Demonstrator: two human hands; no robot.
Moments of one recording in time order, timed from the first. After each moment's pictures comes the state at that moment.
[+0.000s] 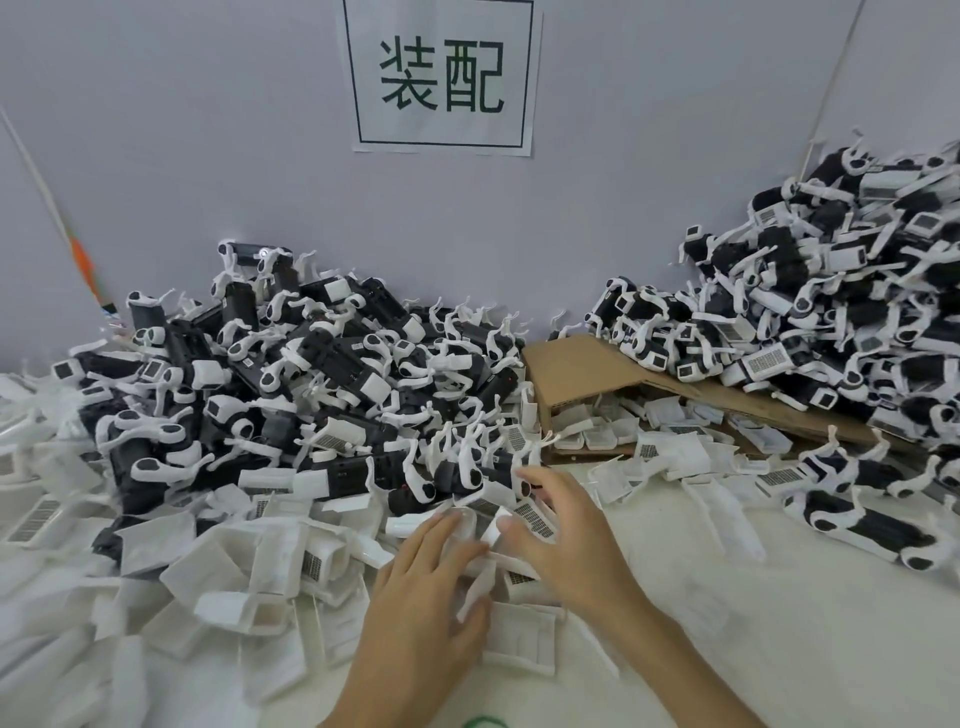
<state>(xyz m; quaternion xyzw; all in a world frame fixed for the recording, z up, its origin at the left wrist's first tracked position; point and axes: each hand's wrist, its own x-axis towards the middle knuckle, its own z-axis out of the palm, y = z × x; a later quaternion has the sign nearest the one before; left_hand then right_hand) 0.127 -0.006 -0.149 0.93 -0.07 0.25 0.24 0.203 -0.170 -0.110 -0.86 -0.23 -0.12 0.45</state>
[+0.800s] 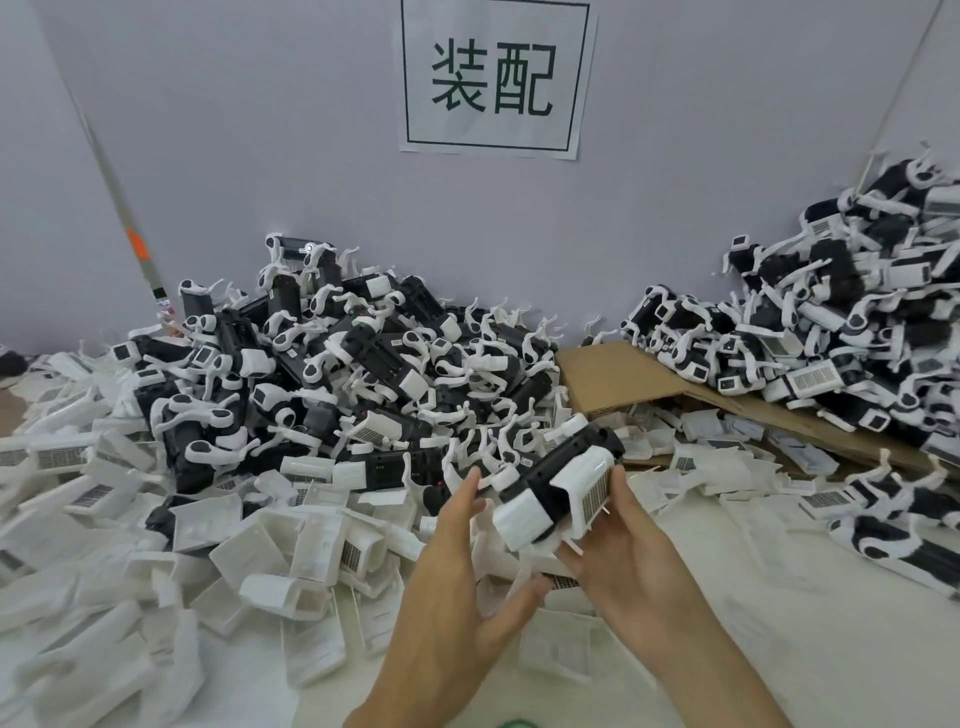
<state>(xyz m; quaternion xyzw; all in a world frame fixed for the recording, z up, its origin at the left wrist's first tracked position) 0.118 -0.005 -0.132 0.84 -0.07 0.28 0.46 0.183 -0.166 -0.088 -0.39 -0.10 0.18 0.90</state>
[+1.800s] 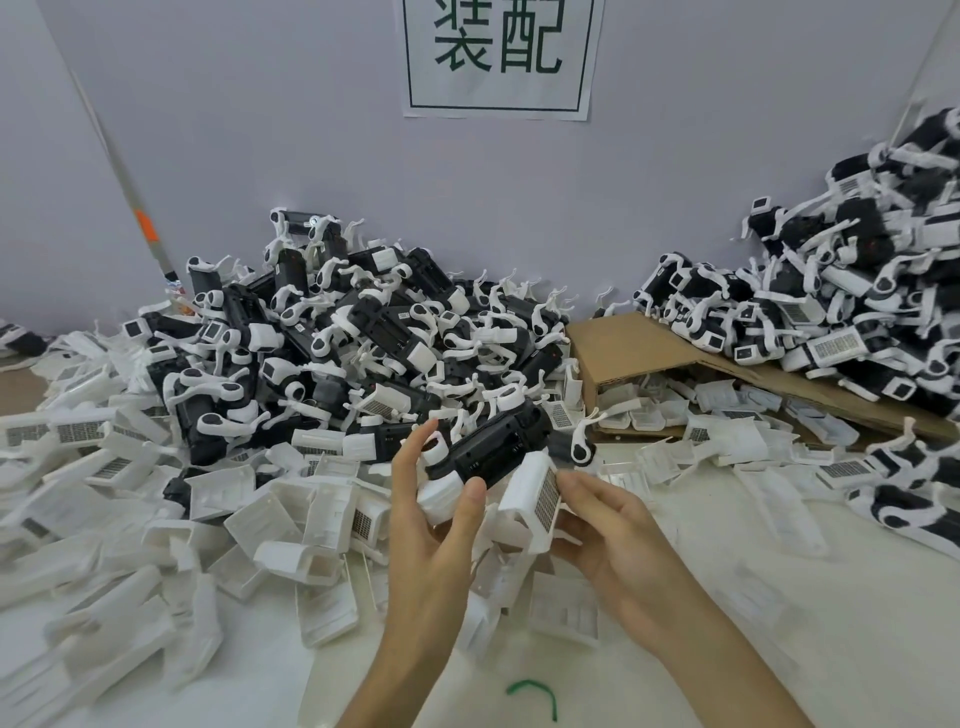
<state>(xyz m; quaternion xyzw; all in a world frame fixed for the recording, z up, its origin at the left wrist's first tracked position) 0.109 -0.008 -0.110 0.66 0.01 0.33 0.68 0.168 -0.154 -0.092 -0.55 -0.12 0.17 0.81</state>
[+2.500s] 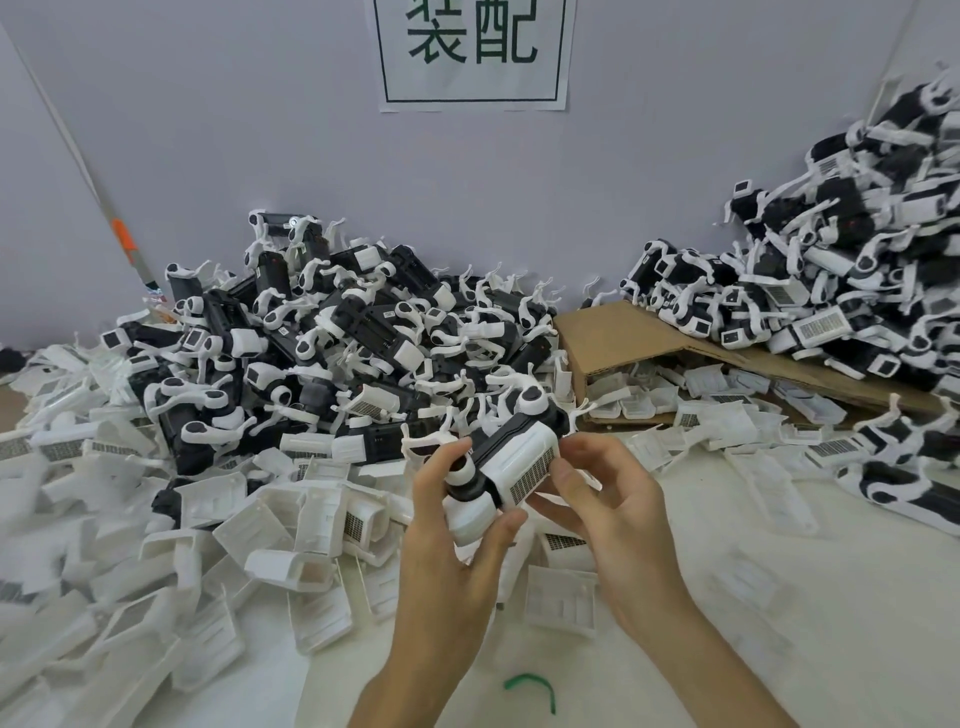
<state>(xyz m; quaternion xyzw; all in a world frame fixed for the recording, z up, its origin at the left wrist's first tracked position) 0.108 -0.017 -0.116 0.74 -0.07 0.40 0.53 0.160 -0.150 -0.092 -0.58 -0.15 -0.04 0.80</state>
